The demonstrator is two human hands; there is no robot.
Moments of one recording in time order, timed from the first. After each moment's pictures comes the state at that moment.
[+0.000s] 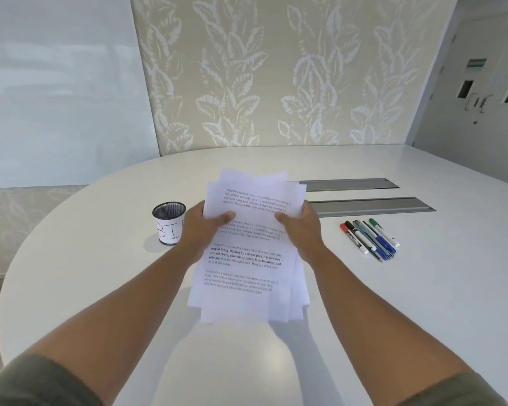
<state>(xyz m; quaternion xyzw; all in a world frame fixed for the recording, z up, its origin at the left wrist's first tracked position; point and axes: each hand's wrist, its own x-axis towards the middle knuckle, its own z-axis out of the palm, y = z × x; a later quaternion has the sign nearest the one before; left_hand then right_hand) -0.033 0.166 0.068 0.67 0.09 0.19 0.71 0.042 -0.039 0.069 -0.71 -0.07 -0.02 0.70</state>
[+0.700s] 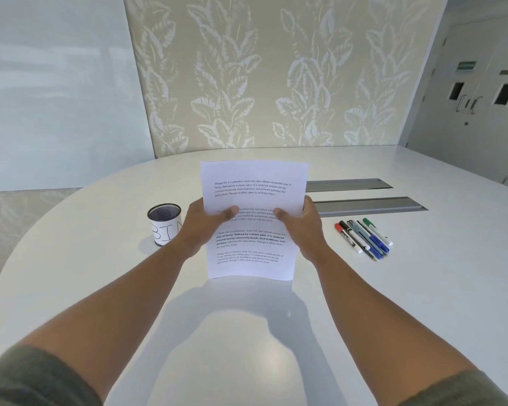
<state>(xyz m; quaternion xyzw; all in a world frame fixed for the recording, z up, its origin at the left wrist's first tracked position) -0.027 0.160 0.081 0.72 0.02 0.19 0.67 0.038 -0.054 0.075 -0.70 -0.11 -0.04 0.71</state>
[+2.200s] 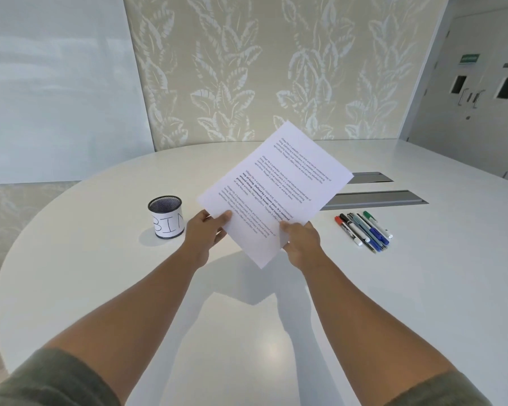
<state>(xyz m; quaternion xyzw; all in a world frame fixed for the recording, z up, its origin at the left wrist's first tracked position) -0.029 0.154 0.040 0.57 0.15 0.15 0.80 0.034 -0.045 0.034 -0.53 0.08 0.10 0.84</state>
